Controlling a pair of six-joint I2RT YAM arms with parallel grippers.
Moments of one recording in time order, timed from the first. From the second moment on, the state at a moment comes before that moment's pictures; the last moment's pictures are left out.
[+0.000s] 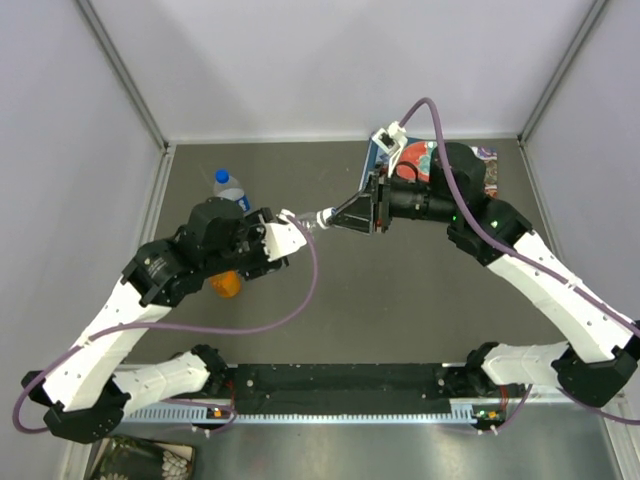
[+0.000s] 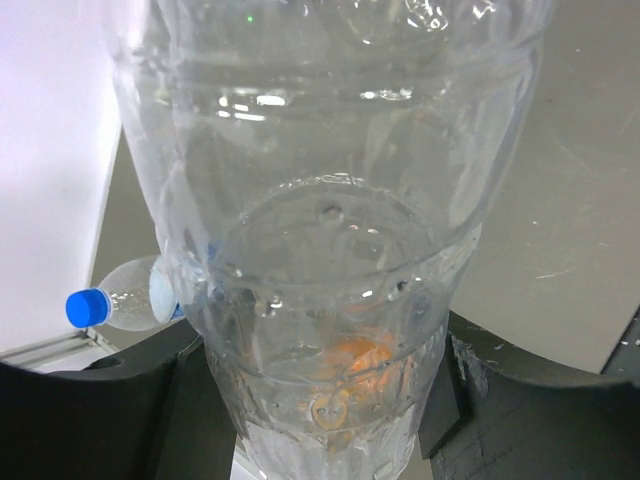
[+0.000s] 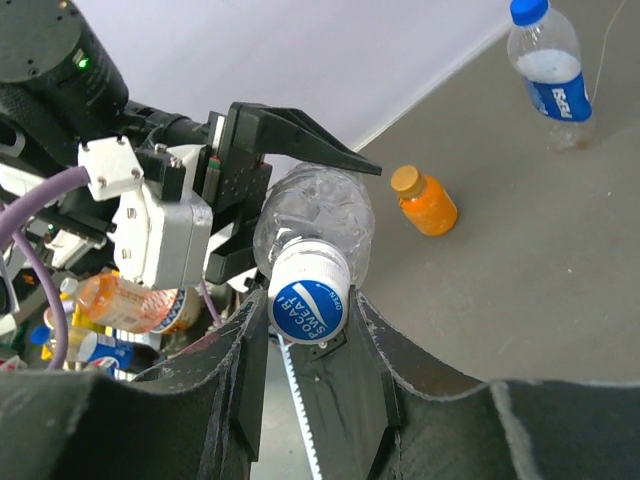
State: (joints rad) left arm -0.74 0.99 1.36 -1.02 0.03 0.62; right arm 0.76 1.21 1.44 -0.37 -0.58 0.49
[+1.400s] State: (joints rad) left arm -0.76 0.92 1.28 -0.84 0.12 0.53; right arm 0.83 1.32 1.77 -0.65 -0.45 0.64
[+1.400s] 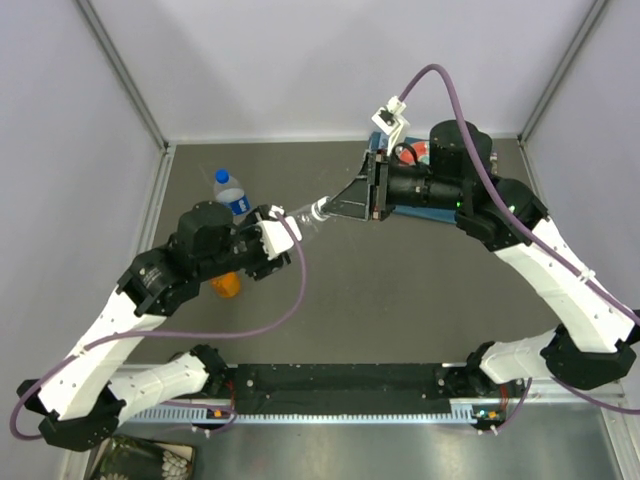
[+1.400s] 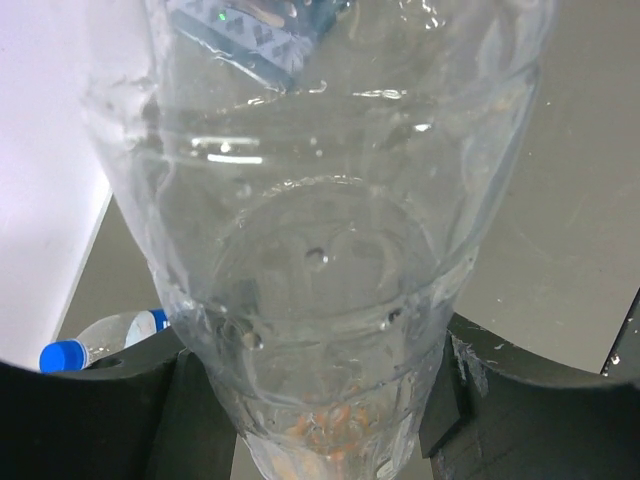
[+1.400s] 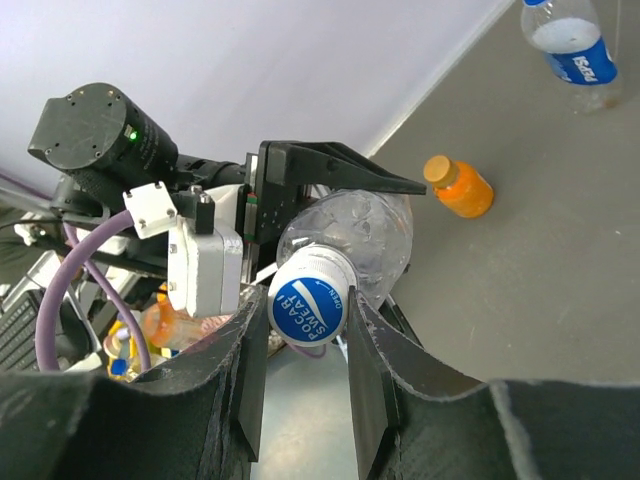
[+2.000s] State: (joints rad) left arm -0.76 0.98 1.26 -0.85 0.01 0.55; right arm 0.86 1.36 1.80 -0.77 -0.30 0.60
